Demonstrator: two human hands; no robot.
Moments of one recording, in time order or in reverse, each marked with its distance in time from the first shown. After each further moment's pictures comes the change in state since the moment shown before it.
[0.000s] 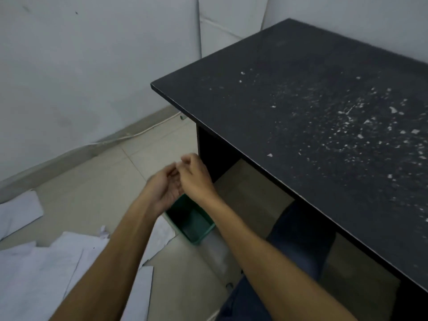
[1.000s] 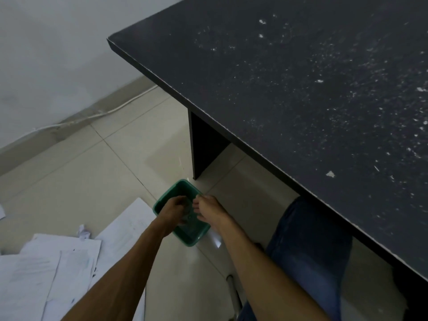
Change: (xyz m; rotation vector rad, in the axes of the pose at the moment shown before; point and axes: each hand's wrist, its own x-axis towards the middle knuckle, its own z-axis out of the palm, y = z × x) left_hand 0.129 -0.120 -0.101 0.887 0.131 -0.303; right_hand 0.063 0.177 0.043 0.232 -0.101 0.749
